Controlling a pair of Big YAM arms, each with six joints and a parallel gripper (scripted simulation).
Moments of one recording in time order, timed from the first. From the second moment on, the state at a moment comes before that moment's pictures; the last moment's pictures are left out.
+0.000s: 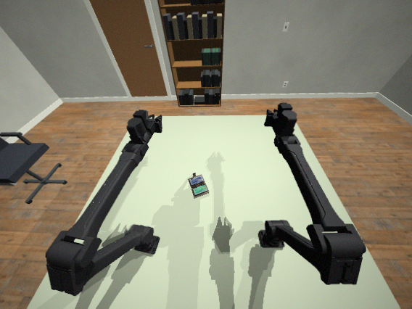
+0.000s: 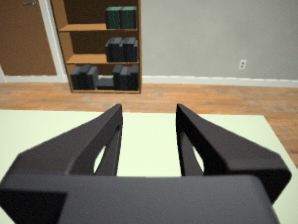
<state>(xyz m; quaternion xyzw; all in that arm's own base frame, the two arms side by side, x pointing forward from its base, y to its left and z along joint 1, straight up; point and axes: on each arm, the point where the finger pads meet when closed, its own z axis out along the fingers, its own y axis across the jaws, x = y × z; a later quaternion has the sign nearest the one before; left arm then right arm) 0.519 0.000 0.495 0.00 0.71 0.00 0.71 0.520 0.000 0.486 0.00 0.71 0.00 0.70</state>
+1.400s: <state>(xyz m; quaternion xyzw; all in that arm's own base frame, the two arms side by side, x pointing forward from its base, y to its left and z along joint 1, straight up) 0.519 -0.001 0.492 0.00 0.71 0.00 0.71 0.519 0.000 0.493 0.00 0.71 0.00 0.71</state>
